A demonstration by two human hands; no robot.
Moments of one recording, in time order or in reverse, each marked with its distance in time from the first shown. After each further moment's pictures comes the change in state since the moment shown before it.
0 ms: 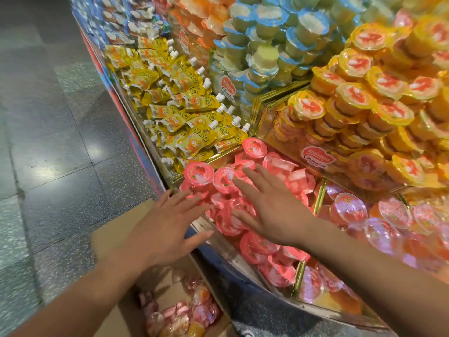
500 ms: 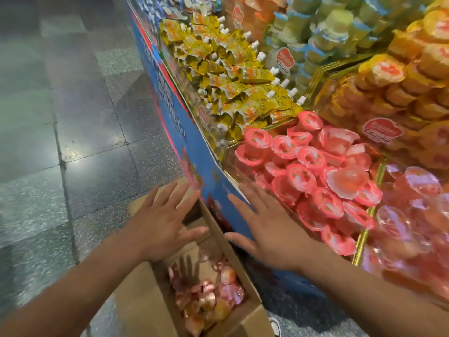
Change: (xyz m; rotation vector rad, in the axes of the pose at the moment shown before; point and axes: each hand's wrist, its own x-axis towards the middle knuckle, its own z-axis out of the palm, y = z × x) left_hand -0.123 -0.073 0.045 0.028 -0.144 -0.222; right_hand -0.015 -0.138 0.091 0.062 -0.123 -0.116
